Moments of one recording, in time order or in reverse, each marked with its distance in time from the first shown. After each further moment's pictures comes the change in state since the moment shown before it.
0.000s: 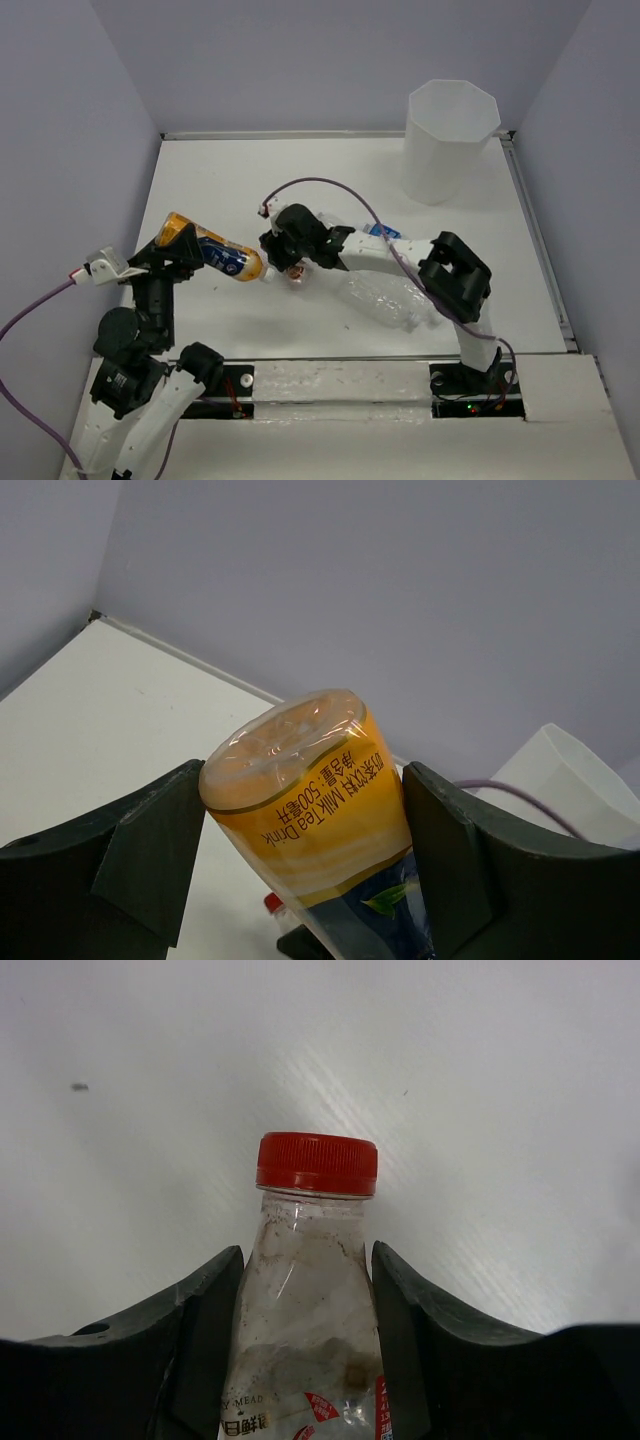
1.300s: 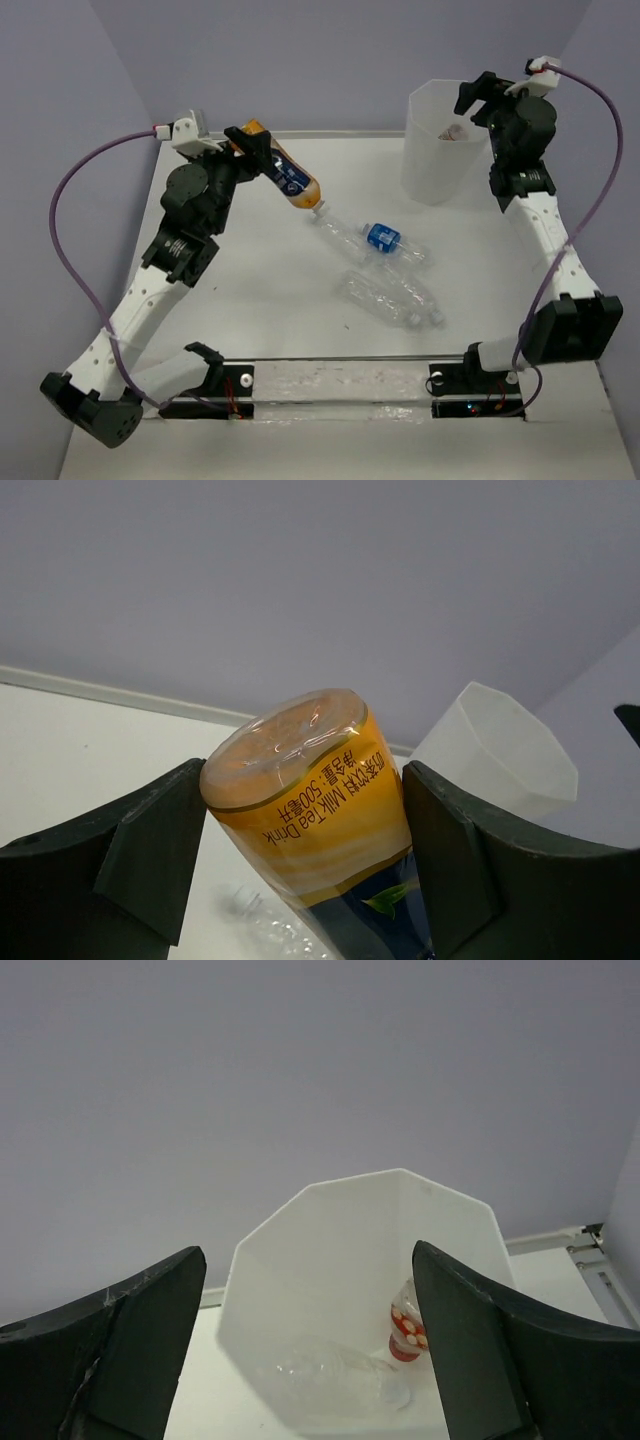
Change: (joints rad) left arm 0.005 0.765 0.416 0.243 0.275 -0.016; right arm -0.944 -0.557 0.003 0.248 0.081 0.088
